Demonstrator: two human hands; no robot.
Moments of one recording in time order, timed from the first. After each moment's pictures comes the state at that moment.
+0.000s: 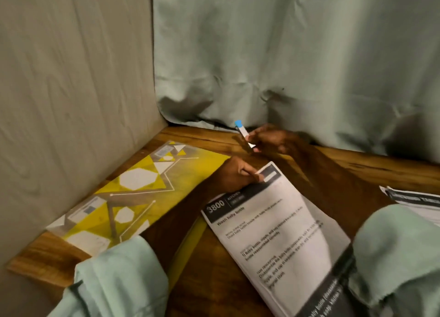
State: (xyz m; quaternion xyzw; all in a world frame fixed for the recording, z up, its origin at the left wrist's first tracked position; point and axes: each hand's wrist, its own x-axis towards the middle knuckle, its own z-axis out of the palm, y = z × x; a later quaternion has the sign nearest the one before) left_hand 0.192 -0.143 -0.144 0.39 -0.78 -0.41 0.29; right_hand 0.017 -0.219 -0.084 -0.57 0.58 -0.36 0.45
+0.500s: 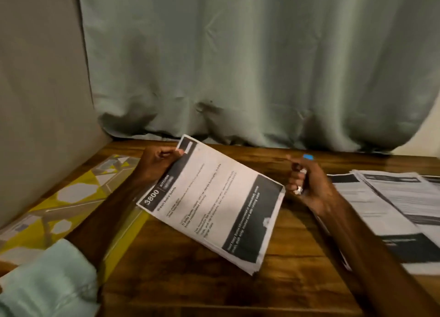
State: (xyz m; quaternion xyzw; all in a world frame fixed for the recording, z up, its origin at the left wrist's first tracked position) left_hand 0.202 -0.113 -0.109 0.36 -0.67 -0.42 0.49; right_hand -0.135 0.047 -0.080 -0.25 0.46 -0.66 0.54
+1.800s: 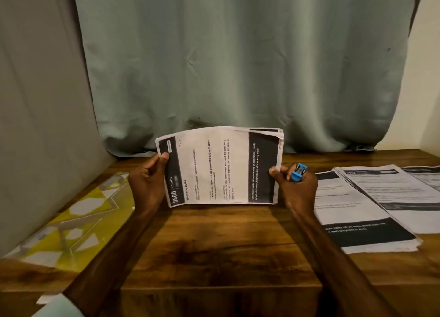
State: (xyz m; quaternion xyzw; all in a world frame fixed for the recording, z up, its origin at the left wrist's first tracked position) left_hand 0.172 0.001 -0.080 0.34 -0.60 -0.23 0.69; right_hand -0.119 0.094 -0.097 -0.34 0.55 -0.74 0.16
